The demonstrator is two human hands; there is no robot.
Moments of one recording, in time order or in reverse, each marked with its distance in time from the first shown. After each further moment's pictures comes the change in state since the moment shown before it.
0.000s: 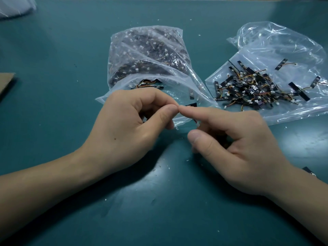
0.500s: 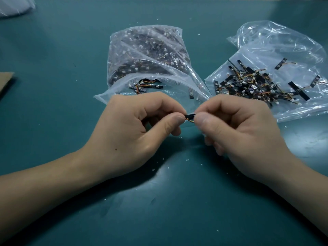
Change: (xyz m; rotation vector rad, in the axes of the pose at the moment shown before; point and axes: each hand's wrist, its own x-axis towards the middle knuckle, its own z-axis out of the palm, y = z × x) left_hand -0.004 0.003 0.002 0.002 -0.025 0.120; right_hand 0.006 0.004 -0.002 0.340 0.068 0.219
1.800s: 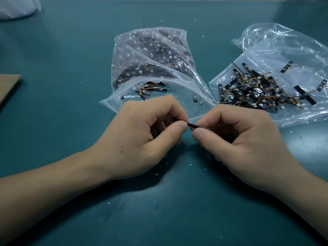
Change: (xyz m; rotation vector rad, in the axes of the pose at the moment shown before) left_hand 0.005 -0.003 -0.003 -0.004 -0.128 -0.017; right_hand 0.000 0.000 0.001 -0.180 -0.032 -0.013
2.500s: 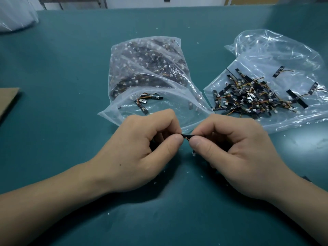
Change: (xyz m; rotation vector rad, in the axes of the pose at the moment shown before) left_hand 0.001 0.006 -0.001 0.009 -0.088 -0.027; right_hand -0.003 -0.001 -0.004 -0.027 -0.020 -0.038
